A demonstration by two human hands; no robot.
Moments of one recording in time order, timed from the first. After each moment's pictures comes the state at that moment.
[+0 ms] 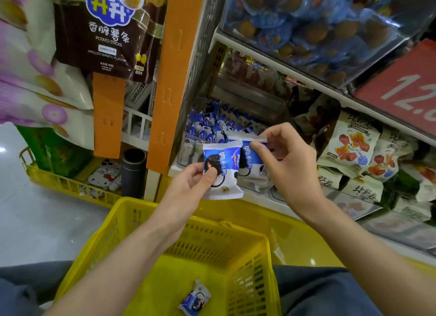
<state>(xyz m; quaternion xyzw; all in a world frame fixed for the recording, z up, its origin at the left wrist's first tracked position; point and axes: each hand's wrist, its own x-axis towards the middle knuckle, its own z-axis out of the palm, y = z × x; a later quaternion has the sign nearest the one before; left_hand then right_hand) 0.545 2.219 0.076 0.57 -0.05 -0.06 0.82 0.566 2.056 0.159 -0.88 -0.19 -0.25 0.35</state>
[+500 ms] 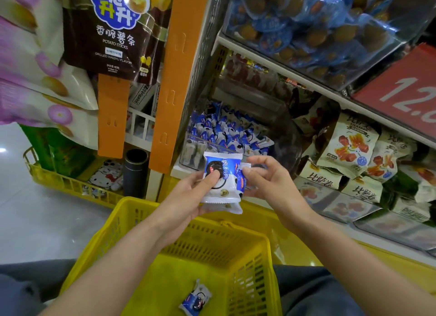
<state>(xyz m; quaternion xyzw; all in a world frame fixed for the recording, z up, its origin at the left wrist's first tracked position) 0.545 2.223 0.071 0.51 -0.02 -0.17 0.84 0.557 2.062 0.130 -0.79 -0.01 0.04 0.61</state>
